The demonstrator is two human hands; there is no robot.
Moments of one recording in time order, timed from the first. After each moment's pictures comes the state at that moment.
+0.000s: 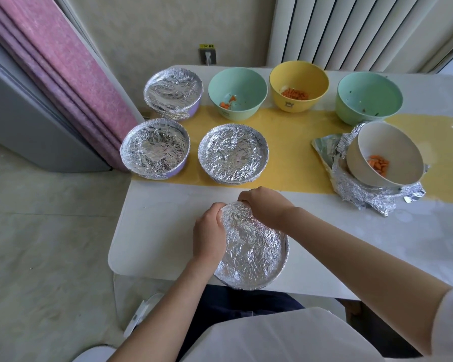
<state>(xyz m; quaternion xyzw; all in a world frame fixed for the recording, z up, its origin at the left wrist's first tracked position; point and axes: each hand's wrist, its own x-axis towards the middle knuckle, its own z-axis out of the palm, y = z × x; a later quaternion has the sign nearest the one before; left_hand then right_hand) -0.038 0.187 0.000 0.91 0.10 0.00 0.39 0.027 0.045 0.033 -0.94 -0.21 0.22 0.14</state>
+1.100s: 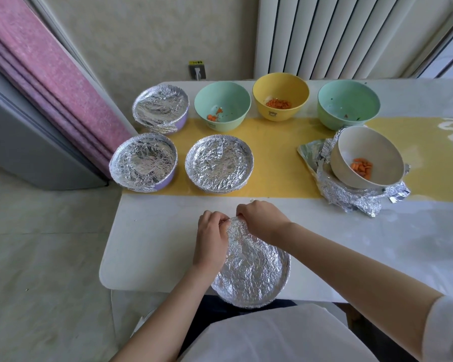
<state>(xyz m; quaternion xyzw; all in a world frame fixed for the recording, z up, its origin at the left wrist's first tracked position) -0.037 0.165 0.000 0.92 0.02 0.01 0.40 0.010 0.025 0.025 -0.95 -0.20 0.20 0.12</state>
